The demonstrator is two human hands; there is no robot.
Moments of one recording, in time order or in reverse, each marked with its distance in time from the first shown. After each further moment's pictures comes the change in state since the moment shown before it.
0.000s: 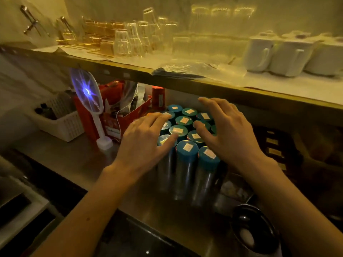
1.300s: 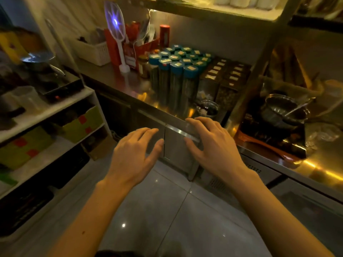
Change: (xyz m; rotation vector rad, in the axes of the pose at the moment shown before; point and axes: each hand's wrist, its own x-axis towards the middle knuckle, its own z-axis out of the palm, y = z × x) left_hand -0.512 0.344 -0.167 0.002 -0.162 -0.325; right_hand -0.538 -0.092 -0.256 0.087 -0.301 -0.052
